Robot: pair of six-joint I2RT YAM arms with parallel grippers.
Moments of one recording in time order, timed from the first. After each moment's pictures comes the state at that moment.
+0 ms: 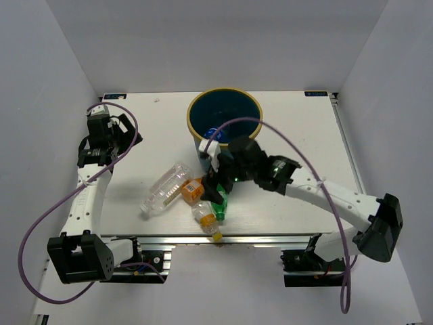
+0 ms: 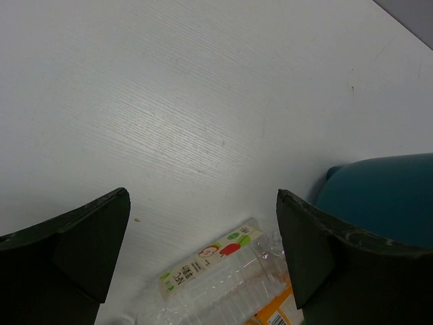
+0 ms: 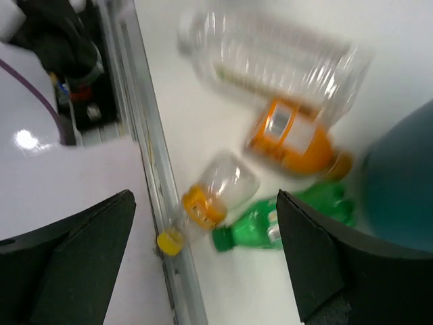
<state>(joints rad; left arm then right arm) 0.08 1.18 1.07 -0.48 -0.04 -0.44 1.00 1.35 1.24 -0.43 -0.39 -0.09</state>
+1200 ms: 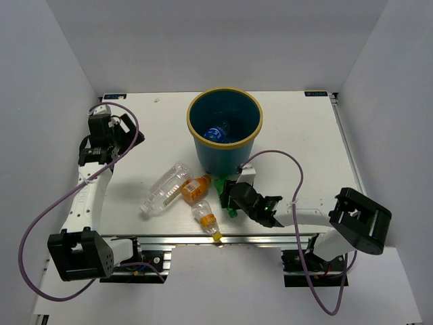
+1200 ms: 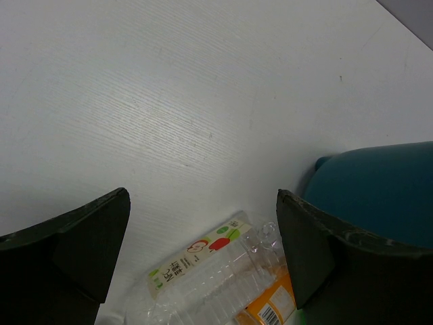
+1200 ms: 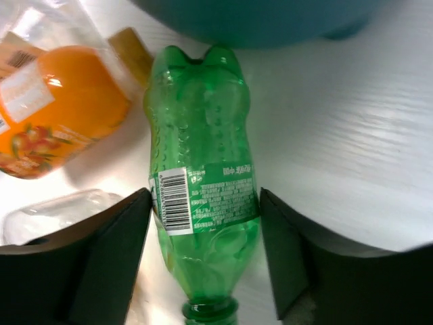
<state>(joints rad) 0.08 1.20 1.07 -0.48 0.03 -0.46 1.10 1.46 0.58 0.21 0.46 0.73</state>
